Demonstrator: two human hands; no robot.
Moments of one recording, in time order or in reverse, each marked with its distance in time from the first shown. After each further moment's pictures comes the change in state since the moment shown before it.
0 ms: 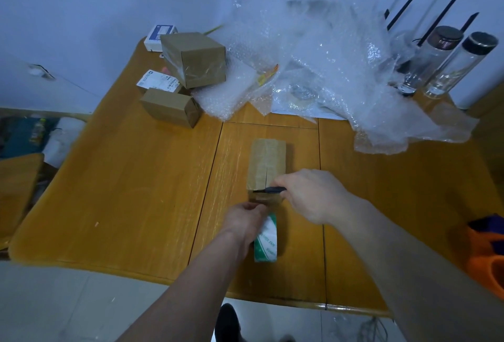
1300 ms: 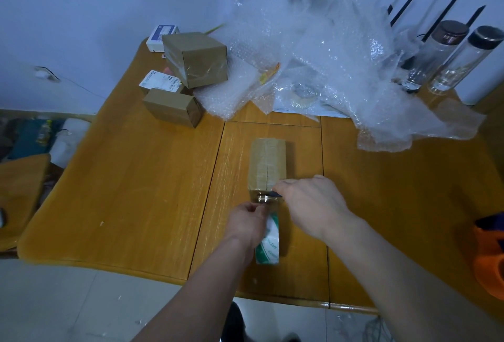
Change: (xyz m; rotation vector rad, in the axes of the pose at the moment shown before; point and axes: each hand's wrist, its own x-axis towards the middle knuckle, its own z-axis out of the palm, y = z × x) left_hand 0.002 -0.008 0.008 0.021 0.114 0.074; right_hand -0.009 -0.012 0.022 -0.157 0.180 0.011
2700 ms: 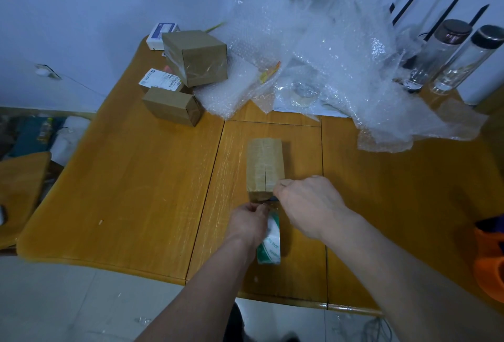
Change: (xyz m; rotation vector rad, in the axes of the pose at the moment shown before) left_hand 0.007 -0.003 0.008 -0.010 0.015 -0.034; right_hand -0.001 -0.005 -0.017 -0.138 -0.074 -0.097
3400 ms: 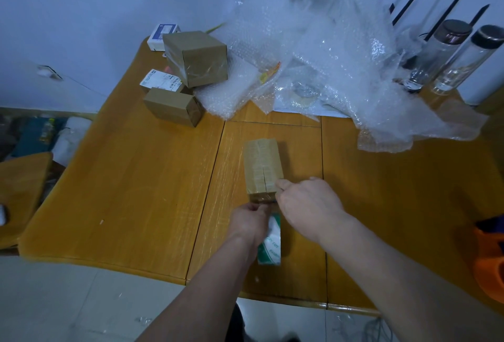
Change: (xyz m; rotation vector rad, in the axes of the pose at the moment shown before) left_hand -0.003 0.003 0.003 -0.013 -0.009 -0.014; right_hand 0.001 -0.003 0.010 -0.065 -0.002 -0.029
